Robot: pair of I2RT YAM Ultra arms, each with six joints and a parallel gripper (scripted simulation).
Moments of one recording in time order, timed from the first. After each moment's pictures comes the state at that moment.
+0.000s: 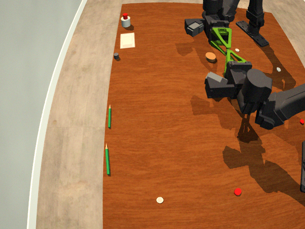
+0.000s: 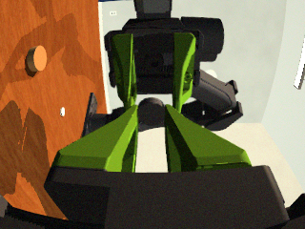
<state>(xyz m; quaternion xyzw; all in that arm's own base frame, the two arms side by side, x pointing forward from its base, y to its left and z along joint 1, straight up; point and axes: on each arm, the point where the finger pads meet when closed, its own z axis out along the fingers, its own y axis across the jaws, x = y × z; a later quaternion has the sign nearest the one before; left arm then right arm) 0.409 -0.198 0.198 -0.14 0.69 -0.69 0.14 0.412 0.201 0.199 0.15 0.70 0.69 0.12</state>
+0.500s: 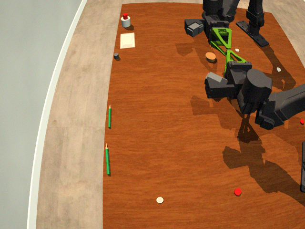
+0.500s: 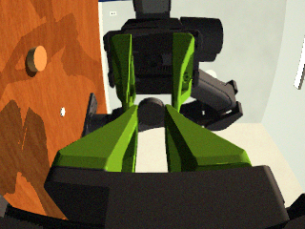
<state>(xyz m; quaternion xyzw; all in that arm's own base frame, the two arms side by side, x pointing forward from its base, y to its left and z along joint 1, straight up) 0.409 -0.198 0.198 -0.14 0.69 -0.69 0.14 0.413 0.202 0.198 0.15 0.70 0.69 0.12</state>
